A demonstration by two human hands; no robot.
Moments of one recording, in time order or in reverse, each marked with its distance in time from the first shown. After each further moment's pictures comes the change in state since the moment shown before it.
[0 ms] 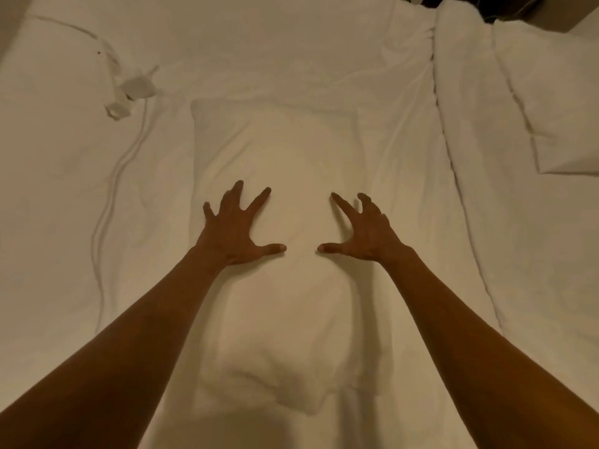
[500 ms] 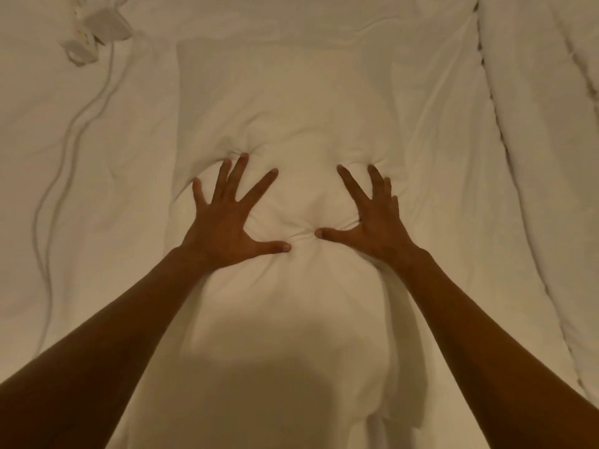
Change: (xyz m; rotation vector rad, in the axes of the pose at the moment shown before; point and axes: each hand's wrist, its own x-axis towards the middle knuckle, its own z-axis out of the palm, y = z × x) left_hand 0.021 -0.032 0.066 -0.016 0.168 0.113; right_hand 0.046 0.006 0.079 0.237 0.173 -0.093
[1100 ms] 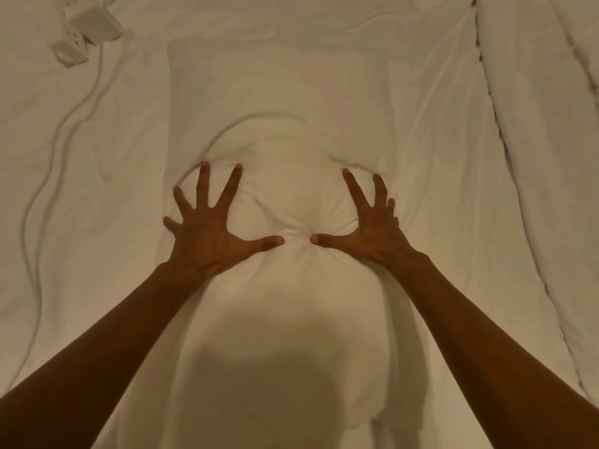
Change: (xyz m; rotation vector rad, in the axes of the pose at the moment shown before) left_hand -0.010 0.008 0.002 -0.101 -0.027 -0.364; right_hand -0.003 0.009 0.002 0.028 -0.078 0.166
